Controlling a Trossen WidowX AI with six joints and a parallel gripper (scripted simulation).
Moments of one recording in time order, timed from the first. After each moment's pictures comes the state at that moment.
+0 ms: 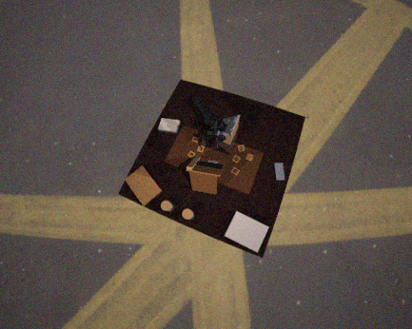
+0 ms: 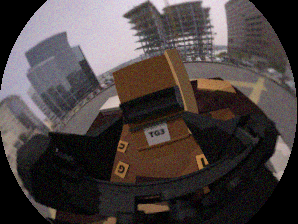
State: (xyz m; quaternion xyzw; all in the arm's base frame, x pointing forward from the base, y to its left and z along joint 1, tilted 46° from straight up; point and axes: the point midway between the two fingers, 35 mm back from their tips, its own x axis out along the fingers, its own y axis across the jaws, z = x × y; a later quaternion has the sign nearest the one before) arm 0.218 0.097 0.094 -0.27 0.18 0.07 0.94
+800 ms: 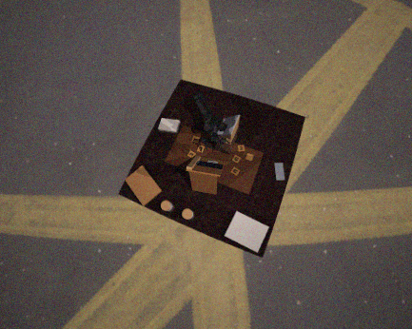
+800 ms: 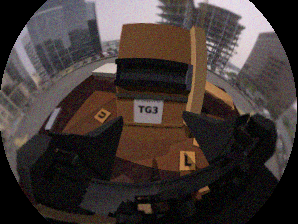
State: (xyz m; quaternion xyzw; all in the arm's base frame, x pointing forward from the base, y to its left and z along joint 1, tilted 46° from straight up) arm 0.215 0.053 0.047 -0.44 0.28 0.08 0.85
